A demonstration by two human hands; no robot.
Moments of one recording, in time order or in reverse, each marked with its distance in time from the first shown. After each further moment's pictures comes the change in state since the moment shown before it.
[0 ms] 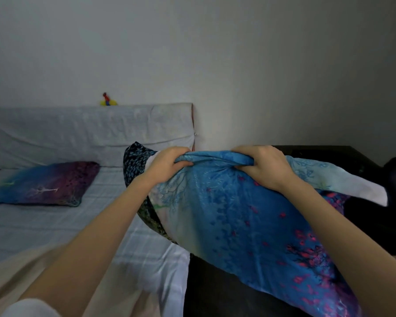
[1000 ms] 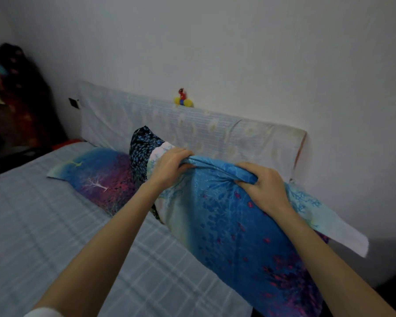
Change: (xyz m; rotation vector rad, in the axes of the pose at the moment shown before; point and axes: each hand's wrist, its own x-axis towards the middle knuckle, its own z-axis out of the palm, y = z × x) left_hand 0.182 -0.414 -0.066 0.319 0.221 -0.404; right_hand 0.478 0.070 0.301 0.534 -0.044 -0.208
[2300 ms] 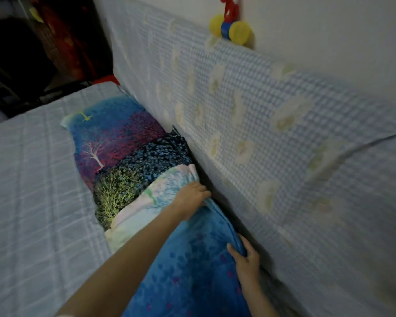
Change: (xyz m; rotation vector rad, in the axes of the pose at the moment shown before) left_hand 0.122 -0.337 0.325 0.313 -0.568 -0.378; right_hand 0.126 0.359 0.373 0.657 -0.338 0.963
